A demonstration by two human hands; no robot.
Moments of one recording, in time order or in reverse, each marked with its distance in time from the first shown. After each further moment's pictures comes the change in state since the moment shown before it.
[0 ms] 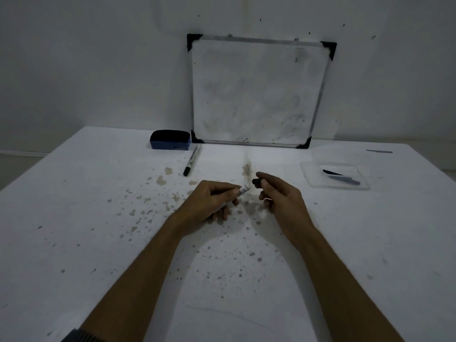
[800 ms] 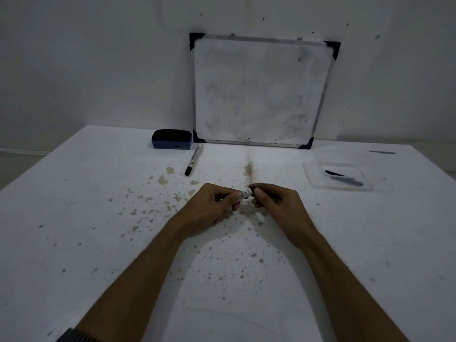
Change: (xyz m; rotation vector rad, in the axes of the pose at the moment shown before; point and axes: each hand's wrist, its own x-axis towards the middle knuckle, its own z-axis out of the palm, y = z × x) left_hand -0.009 0.003 0.003 0.076 -0.024 0.013; right_hand -0.006 0.002 -0.002 -0.261 -0.102 -0.101
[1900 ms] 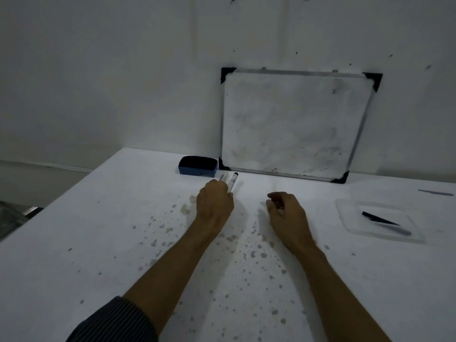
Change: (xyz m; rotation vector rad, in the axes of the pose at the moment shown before) left_hand 0.095 -0.027 -0.048 0.929 0.608 -0.168; right_hand 0.094 0.020 0.034 -0.415 0.162 -0.106
